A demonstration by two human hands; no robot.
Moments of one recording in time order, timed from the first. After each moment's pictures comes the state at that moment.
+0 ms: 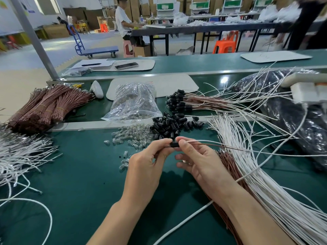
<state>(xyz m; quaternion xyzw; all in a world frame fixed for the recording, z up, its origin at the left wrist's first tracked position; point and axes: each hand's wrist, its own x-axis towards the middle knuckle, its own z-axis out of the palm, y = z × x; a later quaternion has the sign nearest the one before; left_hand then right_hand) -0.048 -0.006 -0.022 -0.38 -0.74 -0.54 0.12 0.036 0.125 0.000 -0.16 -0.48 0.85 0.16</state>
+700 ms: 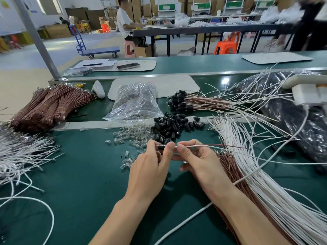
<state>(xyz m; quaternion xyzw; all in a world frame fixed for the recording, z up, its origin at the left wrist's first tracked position) -0.045 -0.005 -0.019 -0.29 -0.86 -0.42 0.02 0.035 0.123 -0.008 -0.13 -0.57 0.79 0.19</state>
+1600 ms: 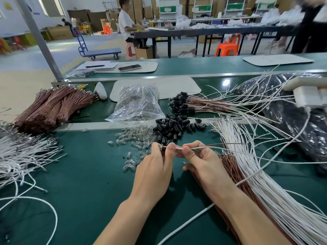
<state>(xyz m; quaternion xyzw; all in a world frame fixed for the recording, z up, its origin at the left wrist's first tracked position) -0.041 -0.001 -0.016 -0.30 -0.87 -0.40 -0.01 0.035 0.123 -0.009 -0.13 -0.57 0.79 0.20</state>
